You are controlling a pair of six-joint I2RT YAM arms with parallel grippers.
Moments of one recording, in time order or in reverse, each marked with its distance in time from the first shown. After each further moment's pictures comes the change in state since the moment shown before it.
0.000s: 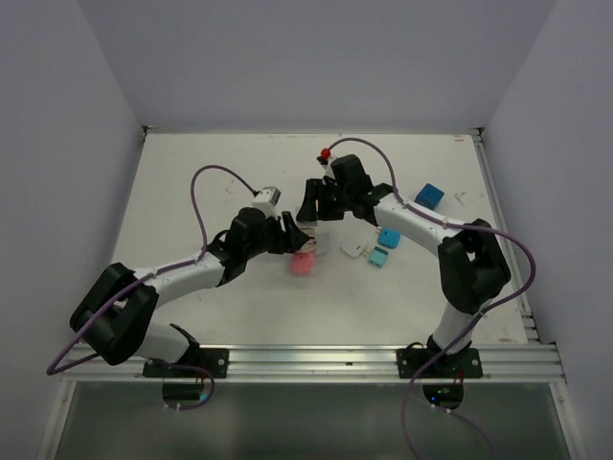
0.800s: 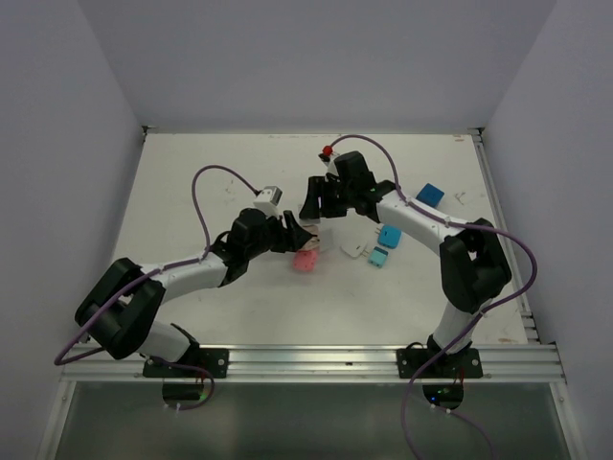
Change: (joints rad) left arm -0.002 0.040 -0.018 0.090 0.006 0.000; right arm -0.025 0.000 0.017 -0.013 -0.017 -0.044
